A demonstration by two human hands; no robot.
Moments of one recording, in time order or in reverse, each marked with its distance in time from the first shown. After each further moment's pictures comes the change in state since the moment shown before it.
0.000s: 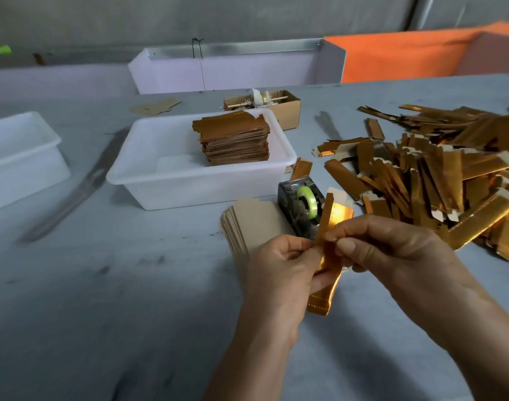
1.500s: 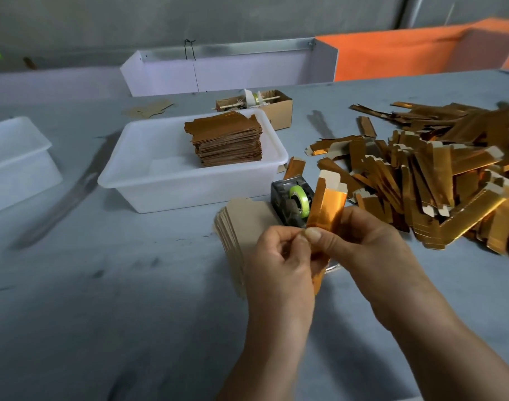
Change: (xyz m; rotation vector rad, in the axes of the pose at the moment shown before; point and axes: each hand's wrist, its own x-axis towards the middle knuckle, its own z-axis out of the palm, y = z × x) left_hand 0.000 -0.012 0.011 0.155 0.157 0.270; right_hand 0.015 0.018 0.023 0.166 0.162 0.185
